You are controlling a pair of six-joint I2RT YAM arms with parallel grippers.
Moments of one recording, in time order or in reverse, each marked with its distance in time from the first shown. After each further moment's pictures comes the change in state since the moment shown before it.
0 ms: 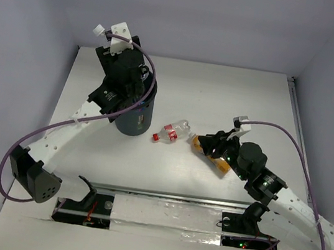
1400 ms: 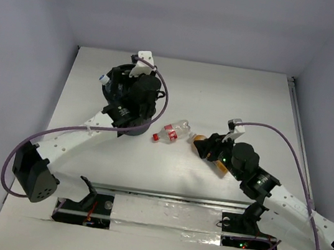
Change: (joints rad) left arm -0.134 -0.012 -0.243 0.016 -0.166 0.206; right arm 0.000 0.051 -0.061 0.029 -0.018 0.055
